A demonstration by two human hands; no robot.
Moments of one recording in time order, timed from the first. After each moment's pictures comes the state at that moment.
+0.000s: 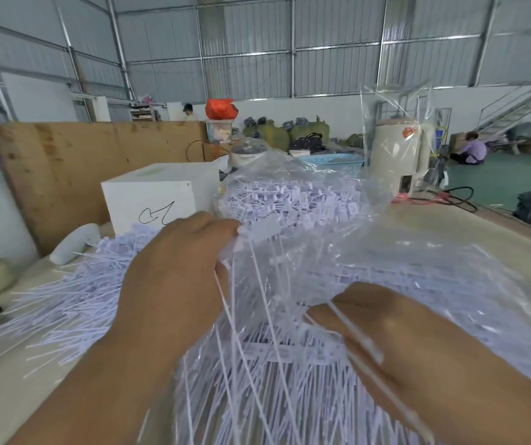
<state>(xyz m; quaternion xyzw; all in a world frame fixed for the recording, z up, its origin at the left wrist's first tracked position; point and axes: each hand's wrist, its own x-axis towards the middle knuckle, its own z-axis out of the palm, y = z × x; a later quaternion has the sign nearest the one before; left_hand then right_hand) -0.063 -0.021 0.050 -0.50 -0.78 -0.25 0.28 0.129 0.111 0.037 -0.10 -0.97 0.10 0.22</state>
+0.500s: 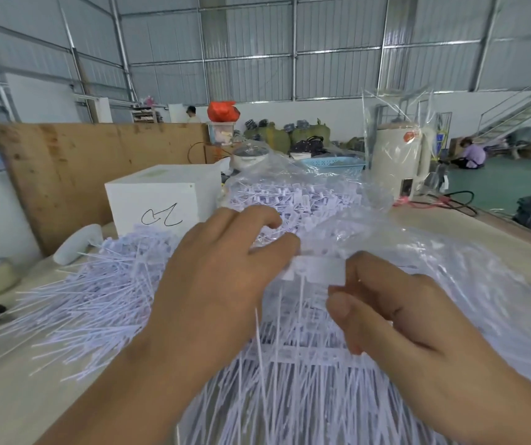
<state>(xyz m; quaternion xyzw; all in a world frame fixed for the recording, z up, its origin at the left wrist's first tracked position) -0.038 -0.016 0.055 -0.59 -0.70 -0.18 0.37 0.126 0.101 0.040 -0.04 -0.88 0.34 0.33</state>
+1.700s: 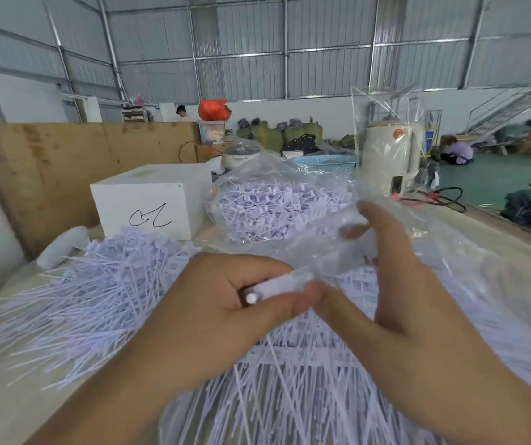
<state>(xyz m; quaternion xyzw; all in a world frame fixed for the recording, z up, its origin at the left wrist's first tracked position) -0.027 -0.017 0.047 -0.60 -0.64 -0.48 -0.05 0.124 0.102 0.037 -0.18 -0.87 0.27 0.37</state>
